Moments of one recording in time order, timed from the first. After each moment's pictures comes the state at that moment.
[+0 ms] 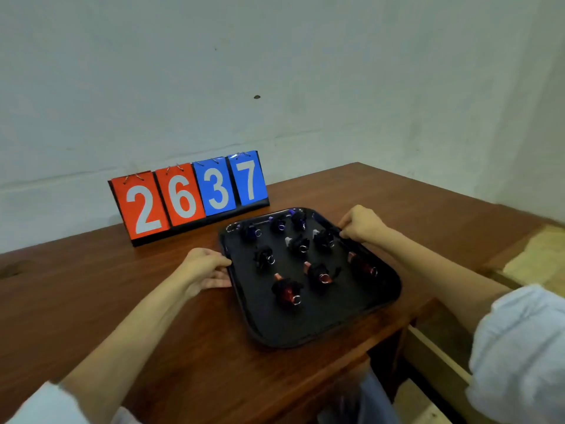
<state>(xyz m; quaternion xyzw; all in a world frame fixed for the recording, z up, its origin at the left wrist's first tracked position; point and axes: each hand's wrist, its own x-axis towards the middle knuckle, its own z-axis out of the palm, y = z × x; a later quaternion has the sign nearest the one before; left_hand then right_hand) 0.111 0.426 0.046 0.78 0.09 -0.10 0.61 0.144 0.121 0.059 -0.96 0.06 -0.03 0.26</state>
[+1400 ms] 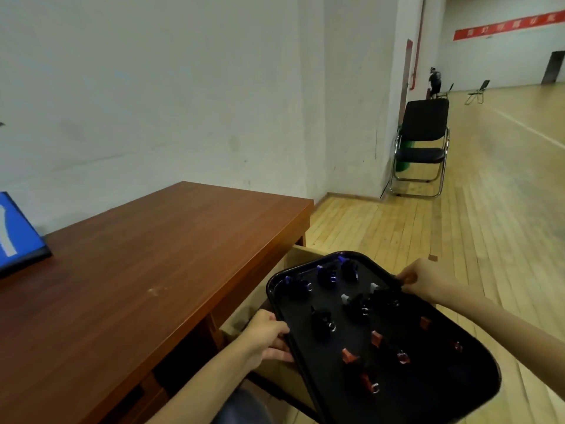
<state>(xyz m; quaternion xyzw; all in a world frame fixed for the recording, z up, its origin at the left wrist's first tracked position) -0.022 0.053 -0.063 0.72 -0.10 -0.43 0.53 -0.176 -0.218 -0.038 -0.90 0.39 -0.04 0.19</state>
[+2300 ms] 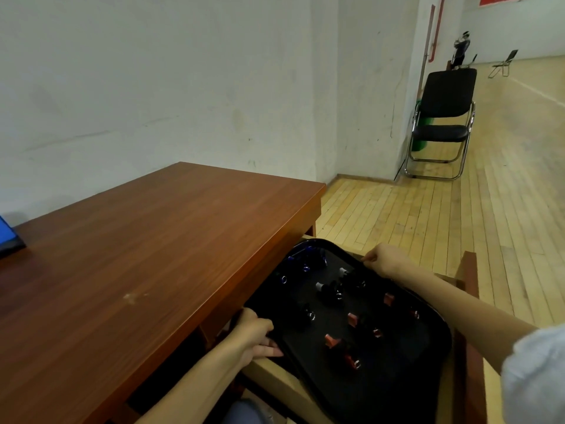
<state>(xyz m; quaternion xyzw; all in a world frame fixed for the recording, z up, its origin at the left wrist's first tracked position) 0.035 0.032 -0.094 0.75 0.03 -0.39 0.54 -0.043 -0.242 -0.086 -0.90 0.35 -0.02 0.24</state>
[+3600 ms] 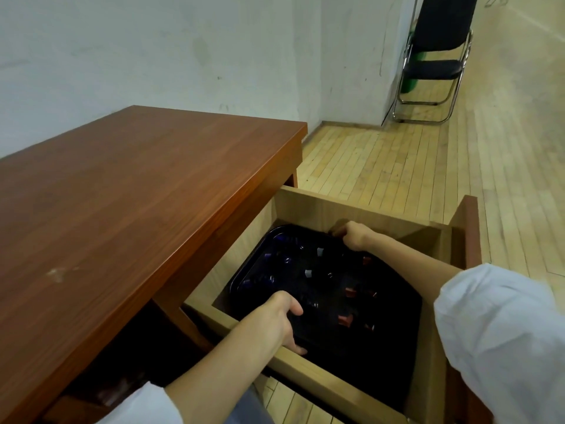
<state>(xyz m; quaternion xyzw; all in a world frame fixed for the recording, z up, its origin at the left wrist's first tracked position) -0.005 -0.025 -0.138 0.65 0.24 -0.49 0.53 -0.005 -0.259 -0.177 -0.89 0.34 0.07 0.30</state>
